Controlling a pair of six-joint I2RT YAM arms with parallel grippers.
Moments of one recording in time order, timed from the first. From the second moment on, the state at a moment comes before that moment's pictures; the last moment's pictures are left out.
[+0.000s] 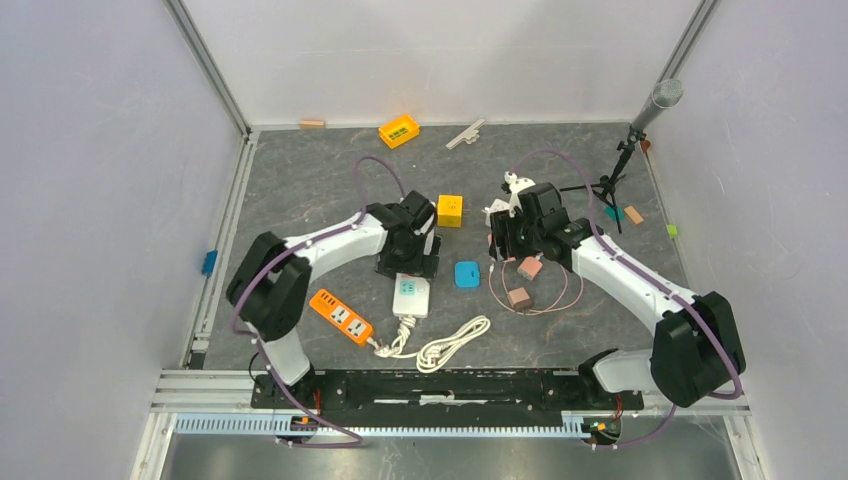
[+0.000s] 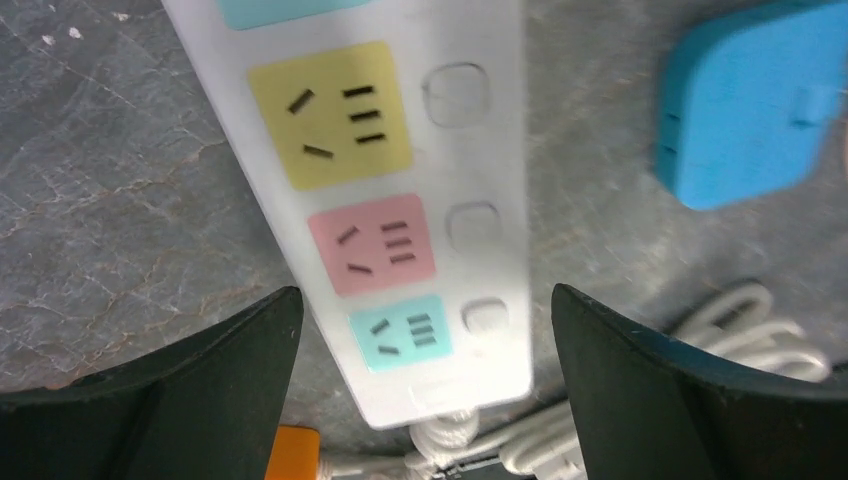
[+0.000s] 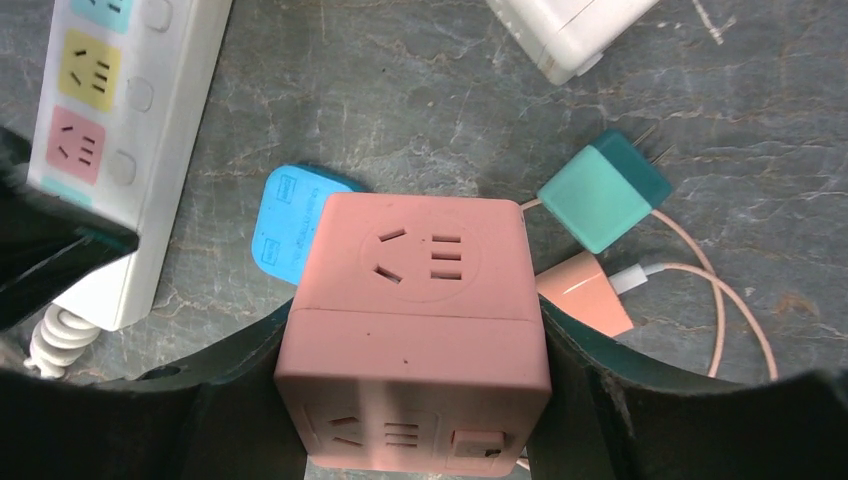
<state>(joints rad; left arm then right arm) -0.70 1.71 1.19 -0.71 0.02 -0.49 0.47 1.34 0.91 -0.42 -0.04 0.21</state>
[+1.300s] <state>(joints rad) -0.85 1.96 1.37 -0.72 0.04 -0.04 0.47 1.29 0.87 -0.47 -0.16 0.15</state>
